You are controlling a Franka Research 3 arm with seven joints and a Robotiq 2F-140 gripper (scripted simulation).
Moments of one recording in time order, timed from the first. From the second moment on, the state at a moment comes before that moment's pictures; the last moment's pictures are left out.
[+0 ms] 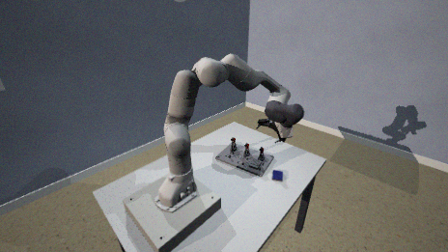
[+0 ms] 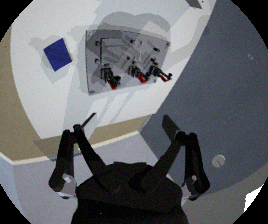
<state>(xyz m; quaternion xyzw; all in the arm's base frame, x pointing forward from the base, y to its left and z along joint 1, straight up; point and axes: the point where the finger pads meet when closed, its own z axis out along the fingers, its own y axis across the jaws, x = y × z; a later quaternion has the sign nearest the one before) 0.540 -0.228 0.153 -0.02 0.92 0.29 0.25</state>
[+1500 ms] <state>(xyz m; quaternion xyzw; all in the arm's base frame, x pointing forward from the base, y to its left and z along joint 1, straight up) 0.461 -0.200 0.132 -0.07 0.99 0.09 0.02</state>
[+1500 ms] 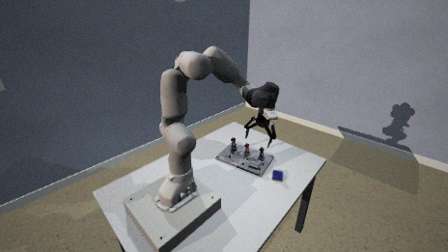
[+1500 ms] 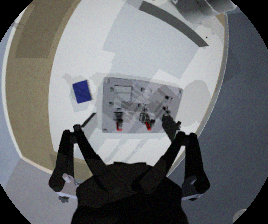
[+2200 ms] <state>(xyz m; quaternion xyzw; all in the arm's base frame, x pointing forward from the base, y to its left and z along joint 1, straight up) 0.458 -0.208 0.141 -0.04 1.00 0.00 0.00</state>
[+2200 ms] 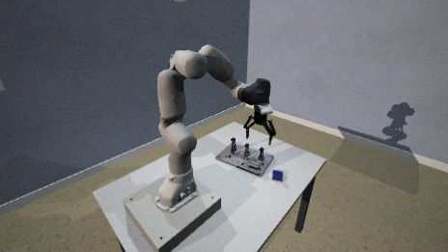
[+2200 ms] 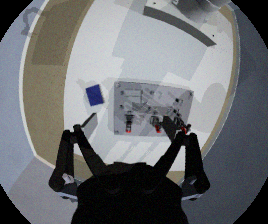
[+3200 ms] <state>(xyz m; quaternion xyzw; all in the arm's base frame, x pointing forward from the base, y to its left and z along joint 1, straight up) 0.458 -0.208 0.141 -0.02 1.00 0.00 0.00</state>
